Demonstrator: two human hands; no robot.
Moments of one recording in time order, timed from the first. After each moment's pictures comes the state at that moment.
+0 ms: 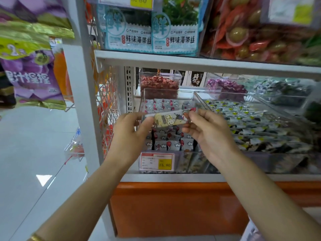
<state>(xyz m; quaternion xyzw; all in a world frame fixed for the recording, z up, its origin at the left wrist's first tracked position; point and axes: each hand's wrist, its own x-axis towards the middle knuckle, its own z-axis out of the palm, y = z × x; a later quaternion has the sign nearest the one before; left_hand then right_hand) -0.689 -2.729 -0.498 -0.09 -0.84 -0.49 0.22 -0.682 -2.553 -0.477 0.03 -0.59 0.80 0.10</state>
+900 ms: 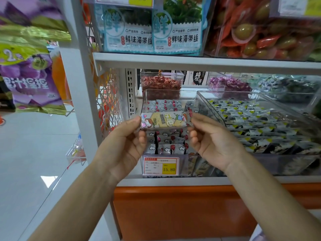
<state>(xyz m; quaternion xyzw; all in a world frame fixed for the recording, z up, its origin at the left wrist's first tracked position) -0.685 -2.742 -0.486 0.00 -0.40 -0.91 -0.08 -0.688 -2.551 -0.479 -0.02 -0.49 0.87 -0.05</state>
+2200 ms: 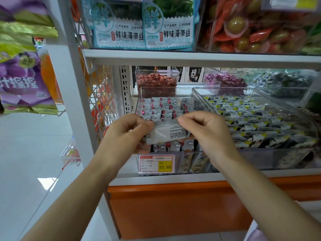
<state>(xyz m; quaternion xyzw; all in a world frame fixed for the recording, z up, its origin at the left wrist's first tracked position) -0.679 -2.737 -0.482 -0.09 -0.74 -0.66 0.06 -0.684 -2.552 -0.487 0.13 -0.76 0.61 0.18</state>
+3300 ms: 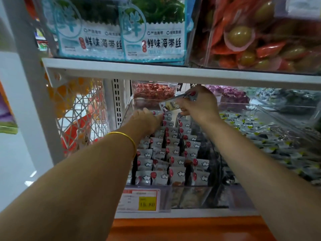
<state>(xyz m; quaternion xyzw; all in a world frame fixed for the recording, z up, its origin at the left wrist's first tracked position) -0.874 -2.665 -0.495 -0.03 -0.99 -0.13 0.00 -0.816 -2.519 -0.444 0.06 -0.82 0.52 0.23</state>
